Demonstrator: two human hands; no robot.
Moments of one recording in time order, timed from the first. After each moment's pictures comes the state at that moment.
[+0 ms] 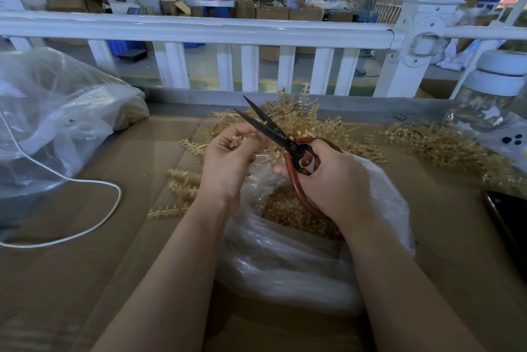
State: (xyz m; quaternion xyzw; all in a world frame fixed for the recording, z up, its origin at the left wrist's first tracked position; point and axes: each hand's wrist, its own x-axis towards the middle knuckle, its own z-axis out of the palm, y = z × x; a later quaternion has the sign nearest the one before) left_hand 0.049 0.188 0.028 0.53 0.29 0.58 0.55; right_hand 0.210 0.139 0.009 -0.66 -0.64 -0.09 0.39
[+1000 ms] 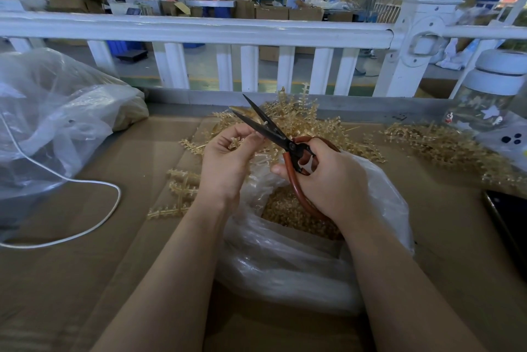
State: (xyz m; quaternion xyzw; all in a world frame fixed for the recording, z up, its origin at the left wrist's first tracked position) left_hand 0.050 0.186 0.029 0.55 0.26 0.59 0.53; right_hand 0.211 0.141 0.009 -0.66 -0.64 -0.07 0.39
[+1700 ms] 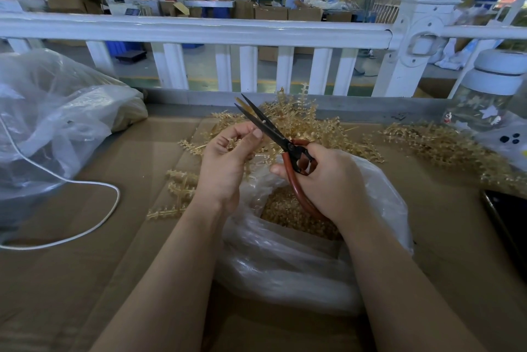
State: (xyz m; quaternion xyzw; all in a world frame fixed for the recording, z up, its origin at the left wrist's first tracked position) left_hand 0.048 0.187 0.030 0.52 0.26 0.58 0.58; right_hand 0.213 0.142 0.007 -0.65 -0.65 -0.04 0.40
